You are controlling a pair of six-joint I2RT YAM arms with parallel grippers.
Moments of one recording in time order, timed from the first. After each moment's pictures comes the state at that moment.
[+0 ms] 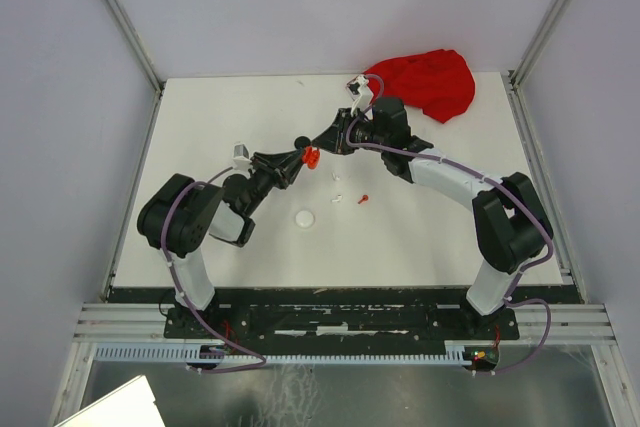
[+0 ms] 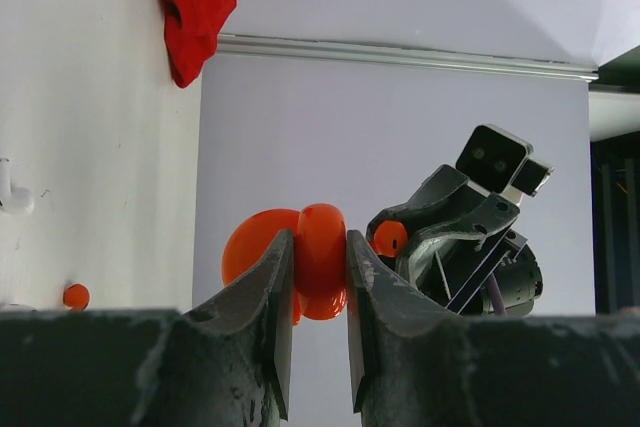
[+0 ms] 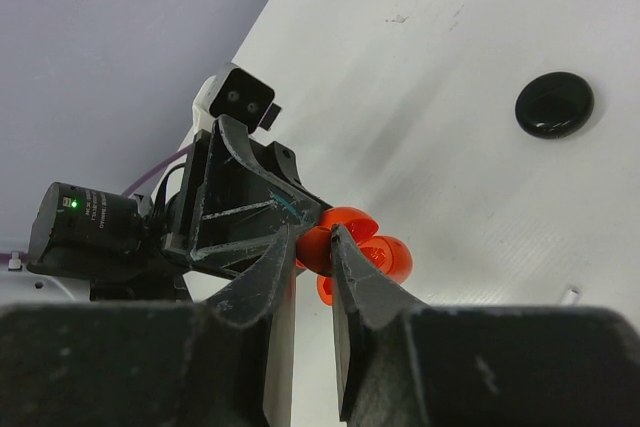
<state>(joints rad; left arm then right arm) -0.36 1.84 0.45 1.50 0.25 -1.70 0.54 1.75 1.21 0.27 -0.50 0.57</state>
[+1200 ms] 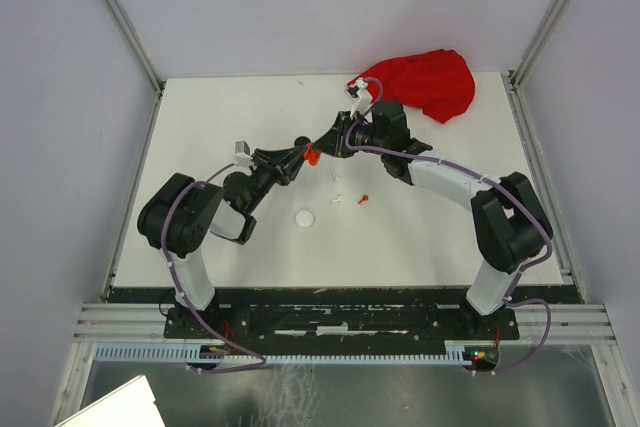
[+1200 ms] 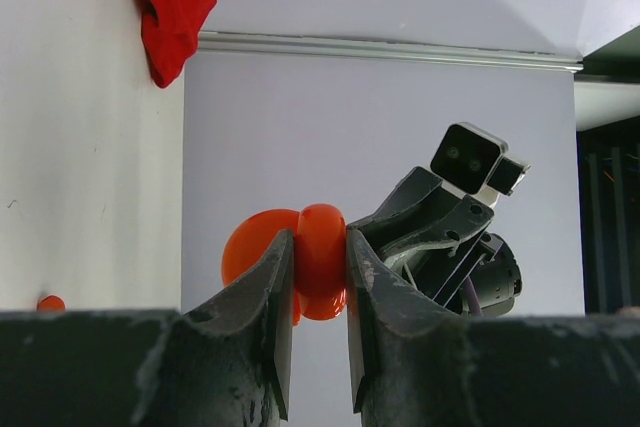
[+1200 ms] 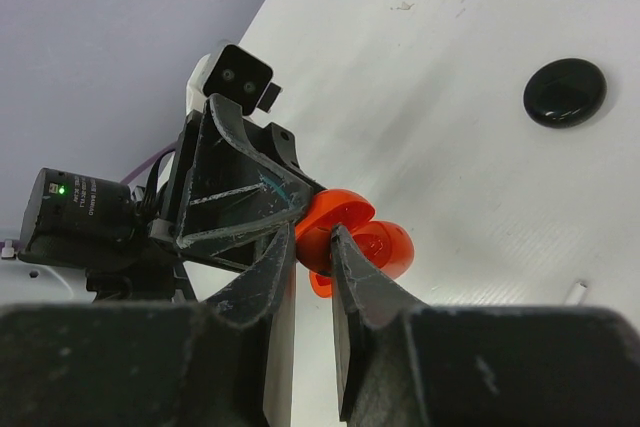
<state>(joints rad) -0.36 1.84 0.47 1.51 0.25 -1.71 0.55 1.75 1.19 0.29 -0.52 0.58</state>
